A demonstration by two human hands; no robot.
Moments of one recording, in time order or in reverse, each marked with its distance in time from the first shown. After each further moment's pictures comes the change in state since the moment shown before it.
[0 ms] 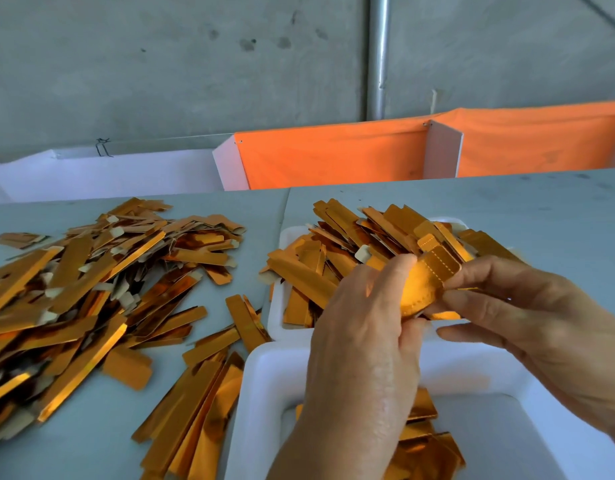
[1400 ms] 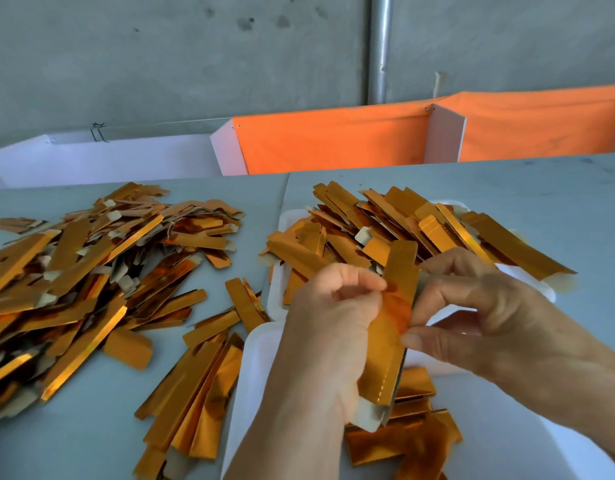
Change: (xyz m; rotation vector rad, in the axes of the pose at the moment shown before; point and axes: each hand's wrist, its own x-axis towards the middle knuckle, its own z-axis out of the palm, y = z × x) left_hand 0.002 -0.010 -0.011 -0.826 -0.042 -0.765; right_hand -0.005 0.003 0.023 -0.475 -0.154 -0.124
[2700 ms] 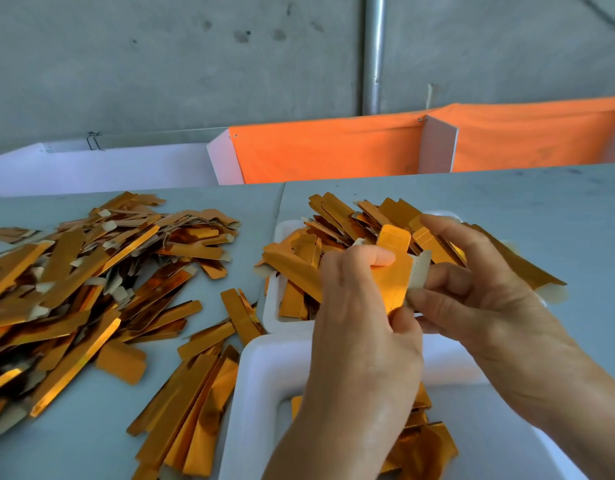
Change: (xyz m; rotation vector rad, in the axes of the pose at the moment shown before) left_hand -0.011 0.002 0.017 0.631 0.052 0.614; right_hand 0.011 0.002 0.008 0.566 0.284 0.007
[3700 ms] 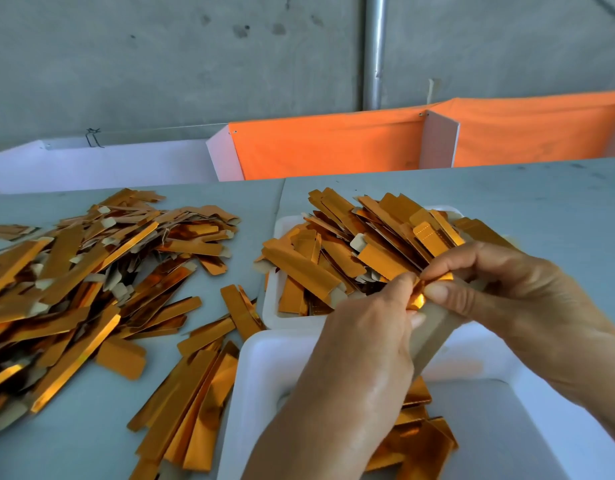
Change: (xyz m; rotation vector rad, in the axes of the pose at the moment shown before) left_hand 0.006 0.002 -0.010 0.185 -0.382 -0.006; right_hand 0.004 -0.006 -0.025 -0.345 -0.076 -0.016
